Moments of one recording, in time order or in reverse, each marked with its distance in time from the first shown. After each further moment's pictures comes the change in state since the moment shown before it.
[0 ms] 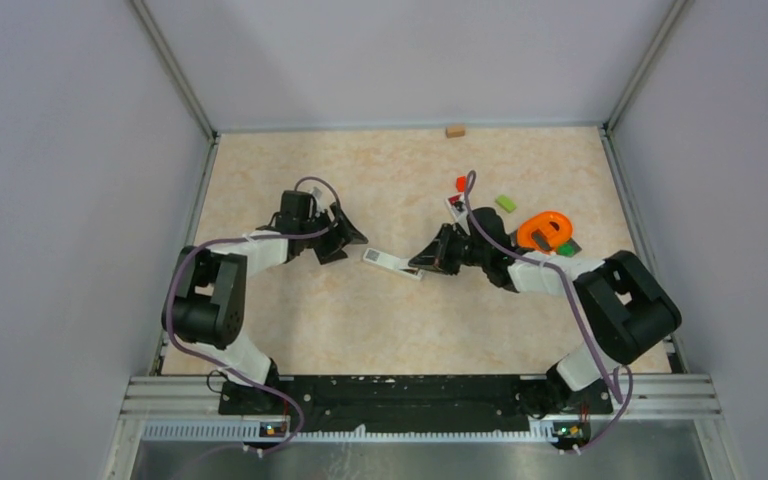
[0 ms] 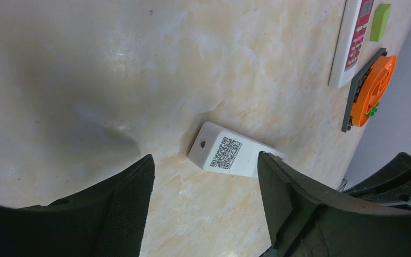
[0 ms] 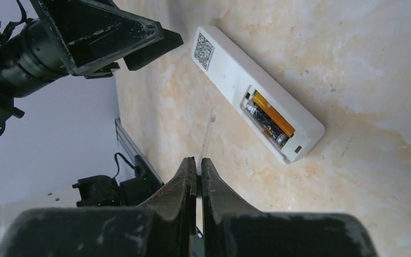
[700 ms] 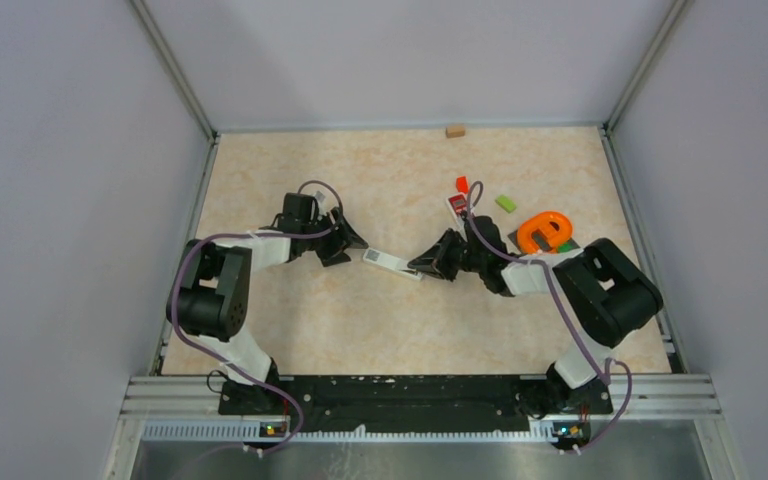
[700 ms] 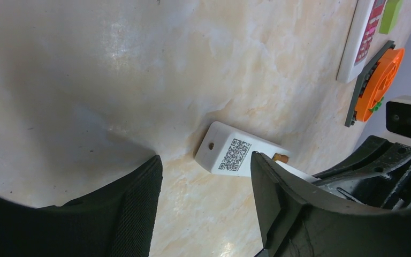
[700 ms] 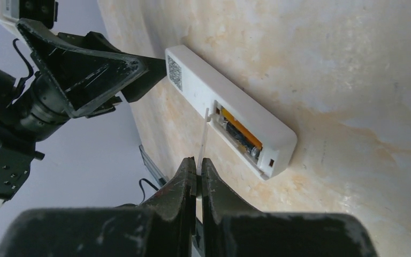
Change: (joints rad) left arm 0.000 0.061 0.000 0.018 0.040 0.003; right arm 0.000 0.124 -0.047 0.180 0.039 0.247
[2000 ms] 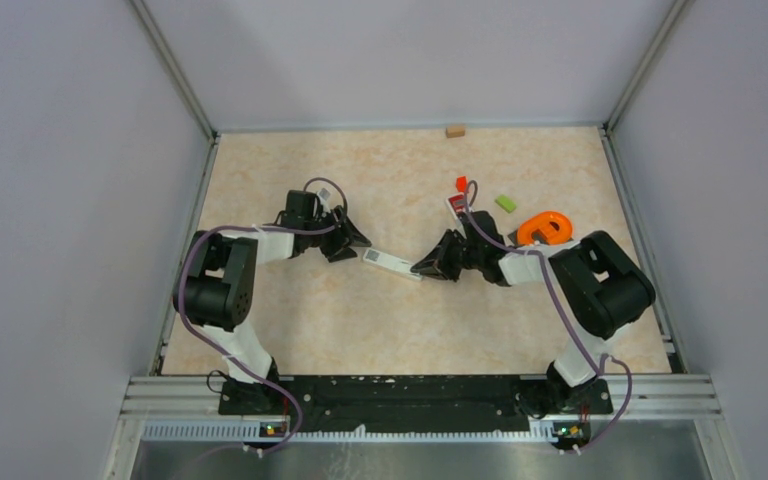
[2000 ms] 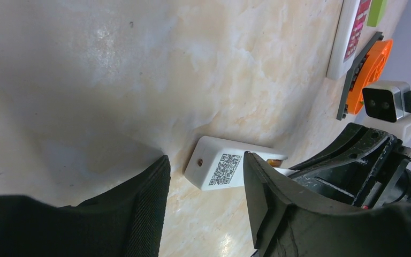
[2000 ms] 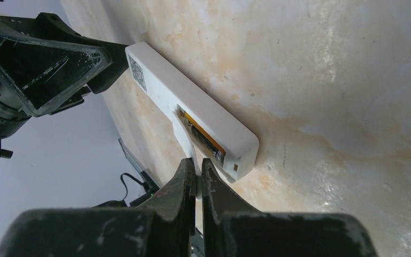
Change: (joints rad) left arm 0.000 0.071 0.037 0.051 0.063 0.008; right arm -0.038 0.066 0.074 -0.177 -0.043 -0.083
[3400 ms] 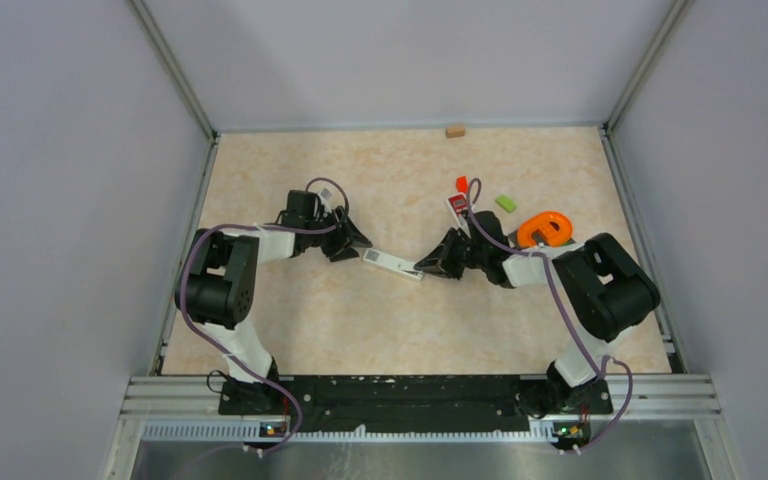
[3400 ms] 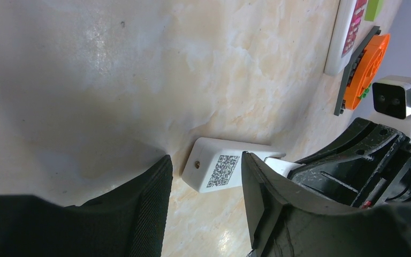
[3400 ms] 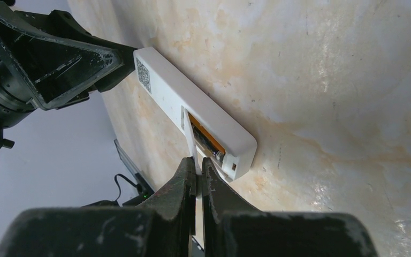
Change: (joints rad) left arm 0.000 0.016 0.007 0.005 0.025 0.003; right arm -0.021 -0.023 -0.029 0.044 0.003 -0.050
